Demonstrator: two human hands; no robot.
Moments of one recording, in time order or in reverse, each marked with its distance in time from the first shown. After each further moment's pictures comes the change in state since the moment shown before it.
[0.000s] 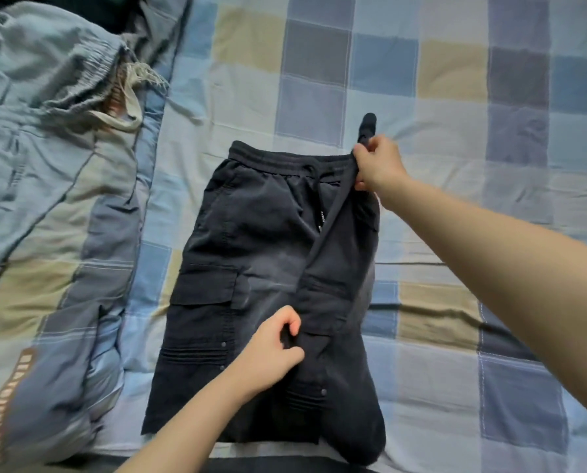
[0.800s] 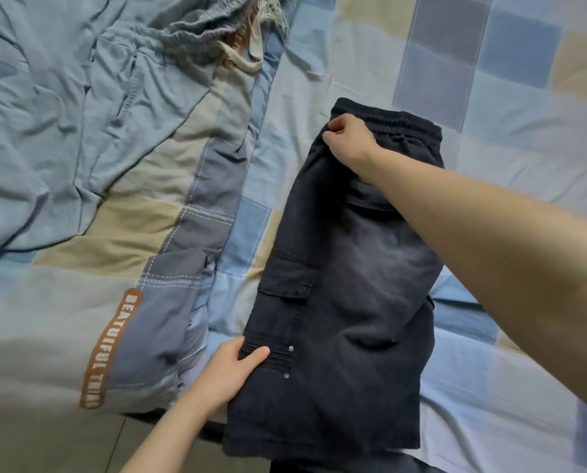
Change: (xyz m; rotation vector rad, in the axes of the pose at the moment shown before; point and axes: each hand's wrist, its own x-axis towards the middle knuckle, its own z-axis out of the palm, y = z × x) left_hand -0.092 -0.192 -0.131 -0.181 0.210 -0.385; right_hand -0.039 -0.039 0.239 -0.469 -0.234 -0.215
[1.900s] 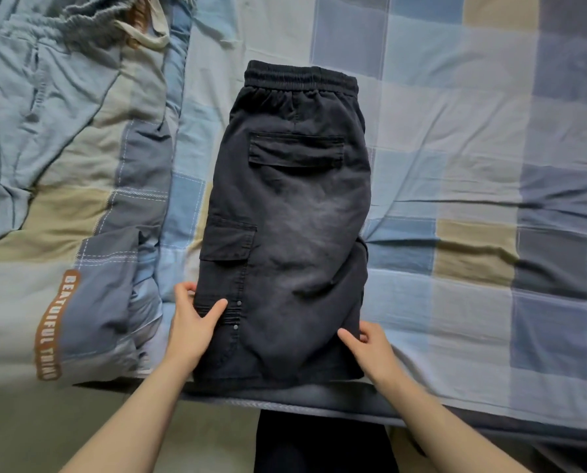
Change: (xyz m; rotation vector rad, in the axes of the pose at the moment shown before) left_hand -0.002 0.008 0.035 0.037 0.401 0.135; right_hand -0.336 0.255 0.047 0.489 -0.134 0.430
